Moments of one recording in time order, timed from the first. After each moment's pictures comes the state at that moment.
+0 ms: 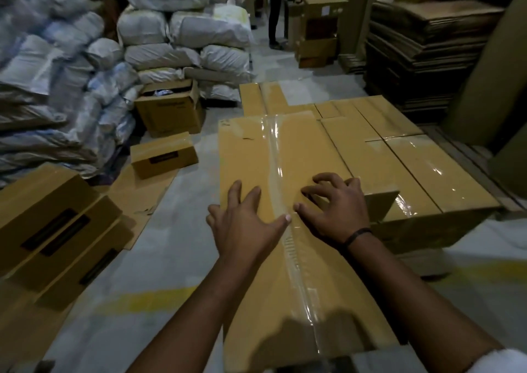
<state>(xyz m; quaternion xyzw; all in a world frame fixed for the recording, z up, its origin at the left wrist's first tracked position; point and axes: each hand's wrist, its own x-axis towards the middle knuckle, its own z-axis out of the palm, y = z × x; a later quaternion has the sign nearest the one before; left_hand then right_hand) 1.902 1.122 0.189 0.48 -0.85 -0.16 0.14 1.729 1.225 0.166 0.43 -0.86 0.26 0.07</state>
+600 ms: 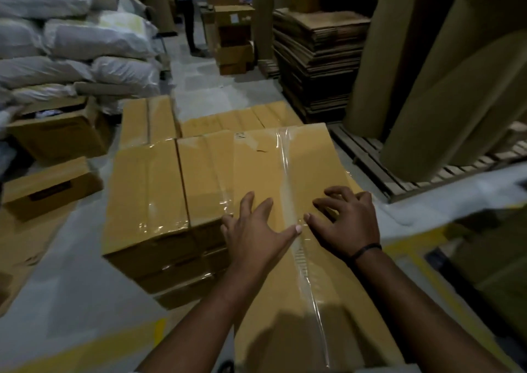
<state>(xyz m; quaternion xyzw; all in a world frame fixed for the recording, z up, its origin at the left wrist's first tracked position) 1.558 1.372 0.176 0.36 -0.90 -0.25 0.09 1.426 1.521 0.157 0.29 -0.92 0.25 0.11</state>
